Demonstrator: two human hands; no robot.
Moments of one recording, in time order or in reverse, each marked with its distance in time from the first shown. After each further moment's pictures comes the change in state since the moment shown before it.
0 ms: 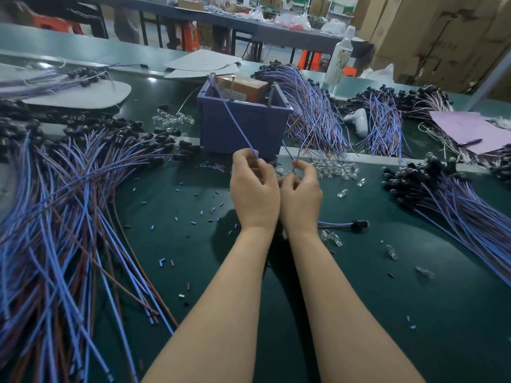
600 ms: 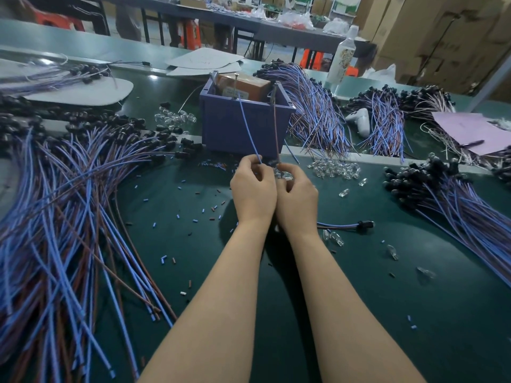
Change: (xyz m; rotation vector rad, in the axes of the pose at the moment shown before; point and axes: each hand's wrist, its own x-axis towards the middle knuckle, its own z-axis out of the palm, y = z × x) left_hand 0.009 -0.011 0.000 0.064 -0.113 -0.142; right_hand -0.006 -0.003 0.000 -0.111 -0.146 -0.014
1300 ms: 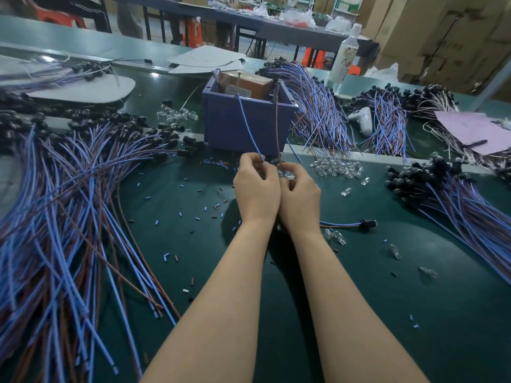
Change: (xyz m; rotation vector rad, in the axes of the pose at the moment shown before) left_hand -0.002 0.000 0.000 -0.024 -0.001 0.020; right_hand 0.001 0.002 0.000 0.012 -0.014 0.009
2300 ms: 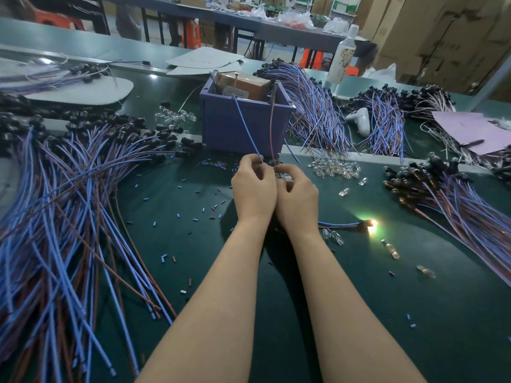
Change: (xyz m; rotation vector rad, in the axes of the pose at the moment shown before) left_hand 0.003 0.001 -0.001 0.018 -0.047 -0.044; right_hand 0.000 0.001 -0.001 -0.007 -0.014 -0.023
